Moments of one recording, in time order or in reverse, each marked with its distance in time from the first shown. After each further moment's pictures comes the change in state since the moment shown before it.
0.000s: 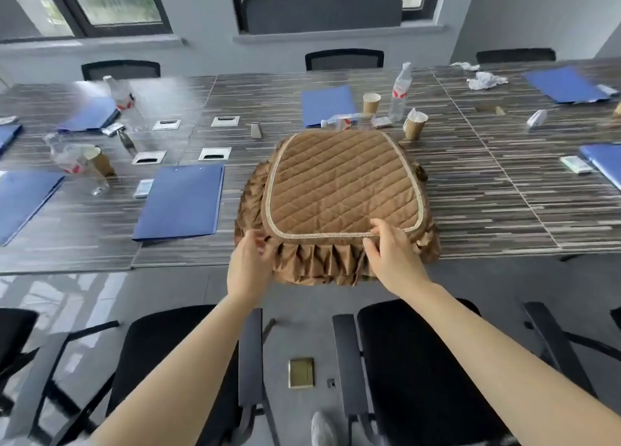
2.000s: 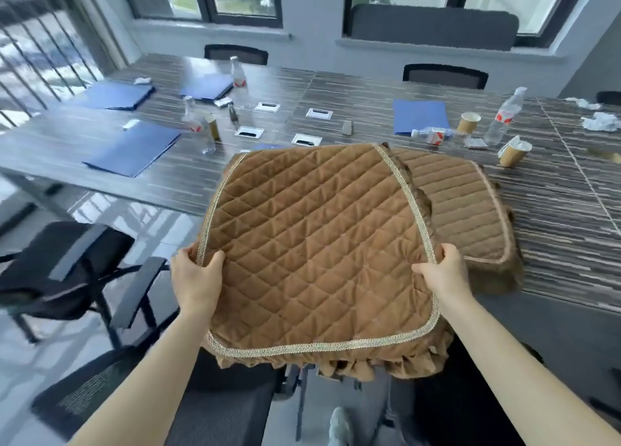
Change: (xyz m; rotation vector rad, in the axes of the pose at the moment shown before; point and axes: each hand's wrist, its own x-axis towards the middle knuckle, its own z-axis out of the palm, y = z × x) left_hand -0.089 -0.139 -0.177 -0.230 0.535 -0.483; right_hand -0.029 -0.091 0.040 0.406 -0.021 0.508
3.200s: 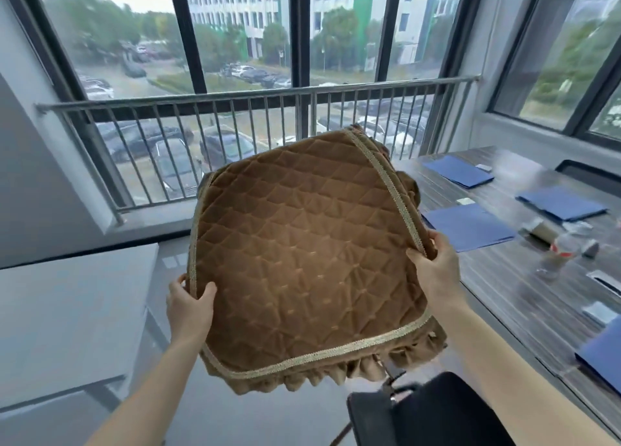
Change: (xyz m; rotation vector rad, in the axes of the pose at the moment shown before) left_hand 0.075 -0.247 -0.555 -0.131 0.829 -0.385; right_hand -0.421 -0.323 0.443 0.260 -0.864 -0.804
